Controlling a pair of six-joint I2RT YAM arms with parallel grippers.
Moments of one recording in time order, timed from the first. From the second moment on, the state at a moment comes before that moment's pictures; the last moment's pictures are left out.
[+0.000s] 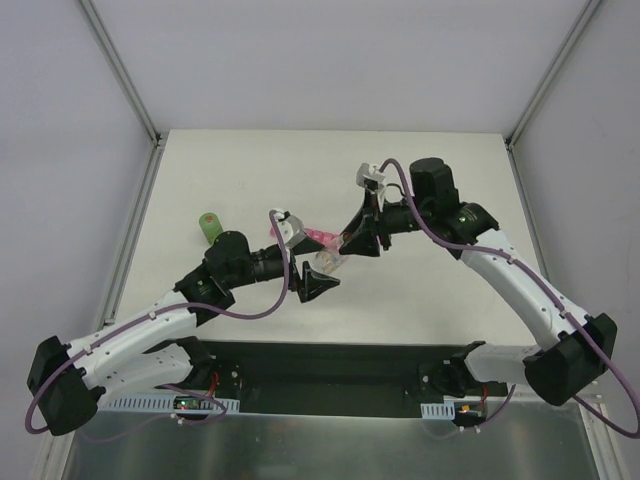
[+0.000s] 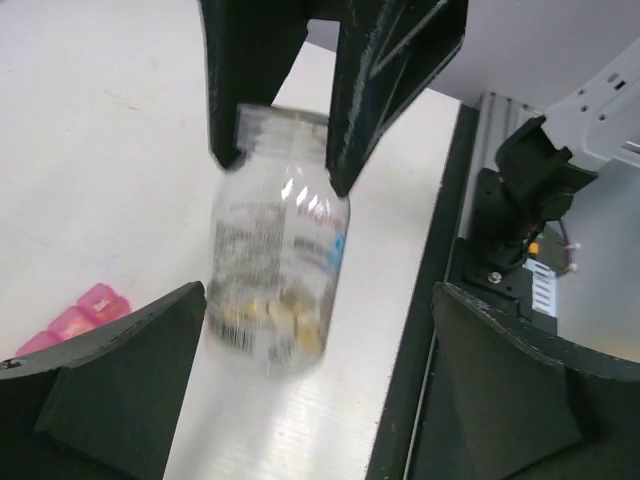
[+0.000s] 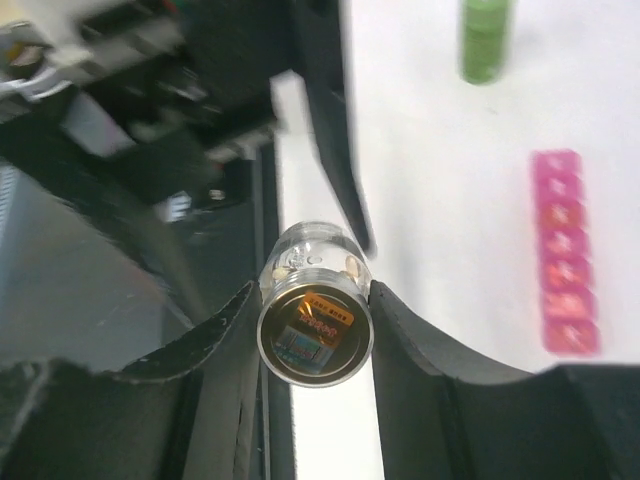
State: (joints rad) left arm -0.82 0.92 0.62 0.23 0.46 -0.17; right arm 0.60 1.27 1.22 -0.49 -0.97 -0.15
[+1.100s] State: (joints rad) left arm -0.74 0.74 0.62 -0.32 0.11 0.04; right arm 0.06 1.40 0.95 -0.57 -0.25 -0.53
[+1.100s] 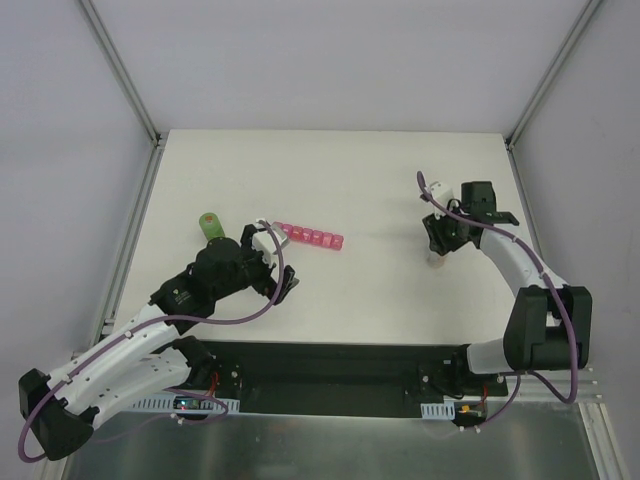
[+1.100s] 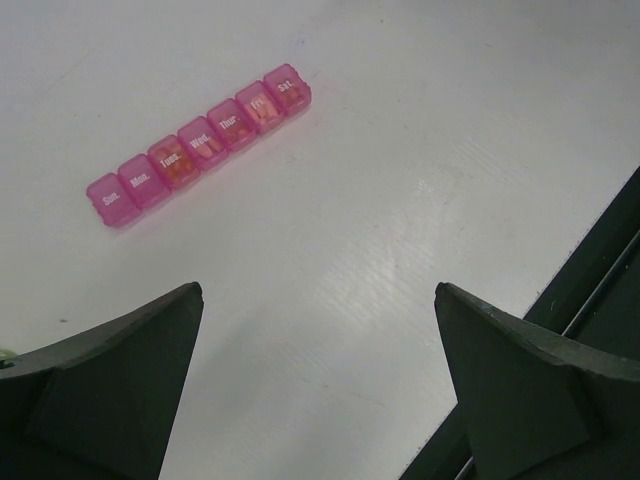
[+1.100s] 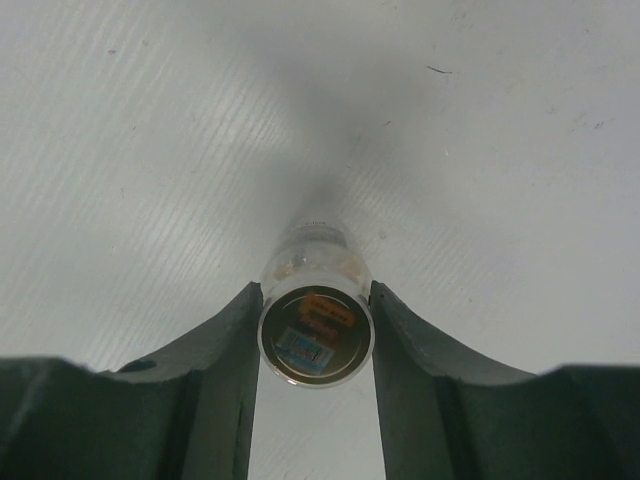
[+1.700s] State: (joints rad) left arm -0.73 0.71 0.64 -0.37 0.05 -0.01; right arm 0.05 0.93 0.89 -0.53 -0.31 -0.36
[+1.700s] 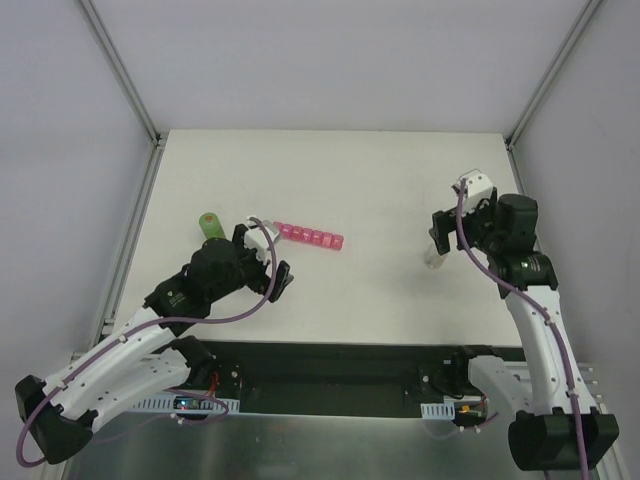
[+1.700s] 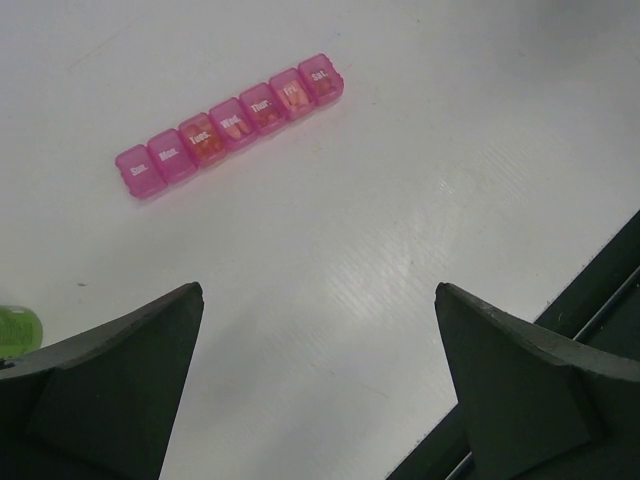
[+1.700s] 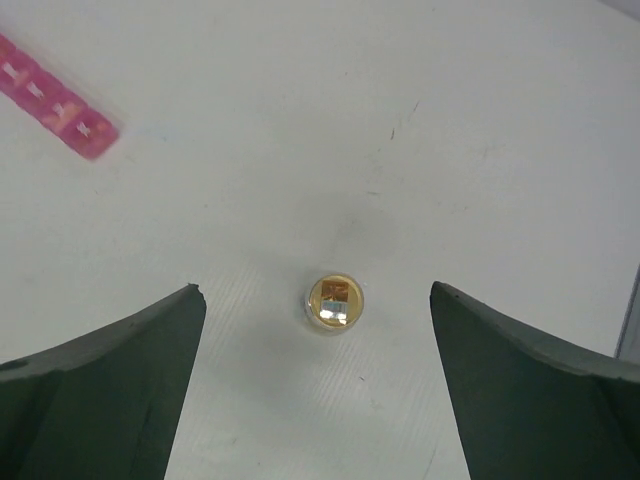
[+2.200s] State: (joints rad) left arm -0.72 0.54 0.64 -0.42 -0.04 -0.11; right arm 0.05 0.85 0.97 -0.53 -0.21 0.06
